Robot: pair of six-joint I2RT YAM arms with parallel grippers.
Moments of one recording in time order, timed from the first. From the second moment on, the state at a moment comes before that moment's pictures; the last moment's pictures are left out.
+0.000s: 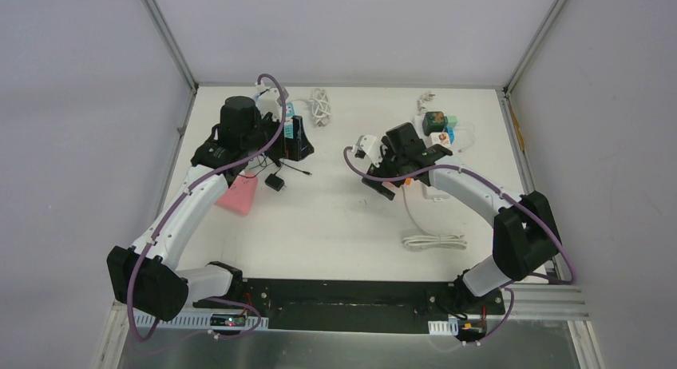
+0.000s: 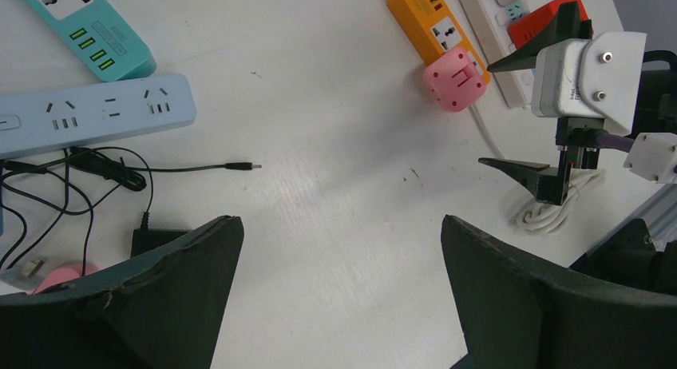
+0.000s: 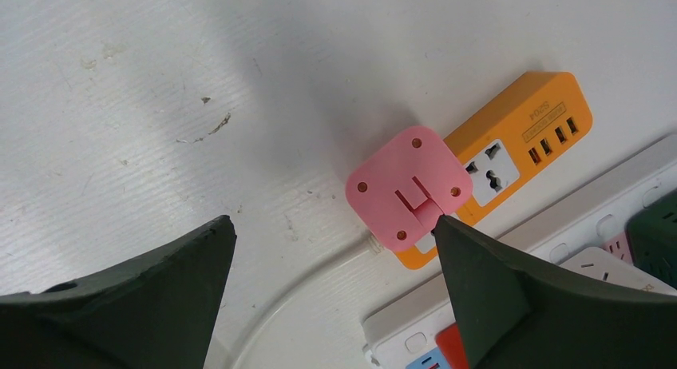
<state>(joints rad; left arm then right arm) -0.33 1.21 1.14 -0.35 0.38 -0.16 0.58 1.54 1.11 -0.54 -0.14 -0.60</state>
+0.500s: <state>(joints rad) -0.33 1.21 1.14 -0.35 0.38 -0.16 0.59 1.54 1.11 -0.54 -0.11 -0.61</state>
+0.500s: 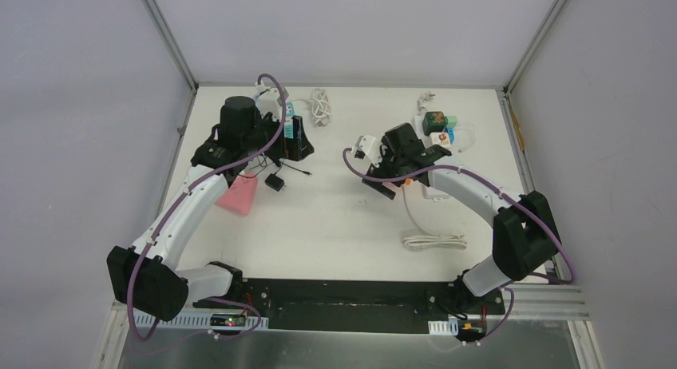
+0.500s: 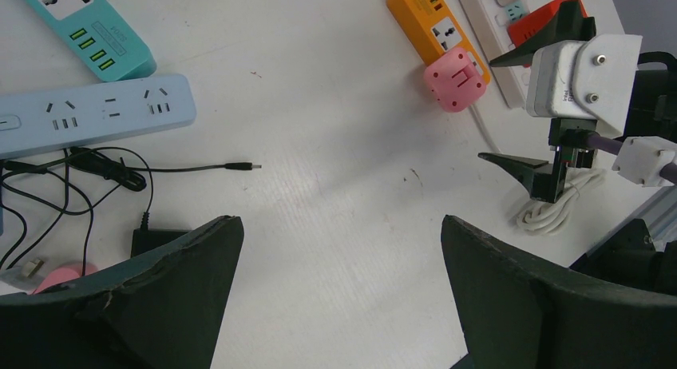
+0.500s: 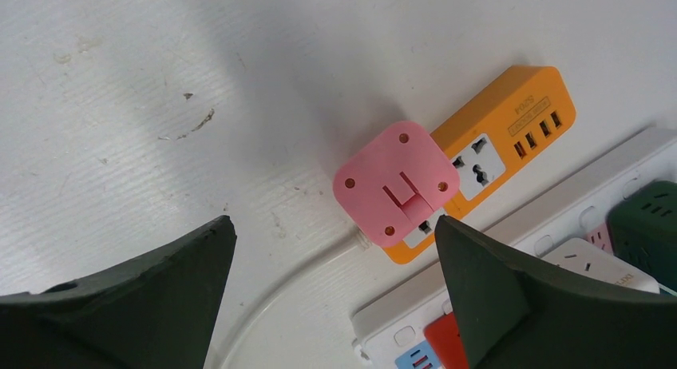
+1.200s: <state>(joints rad) -0.32 1.21 1.14 -0.35 0.36 -0.16 0.62 1.56 1.10 -0.53 -0.01 -0.64</state>
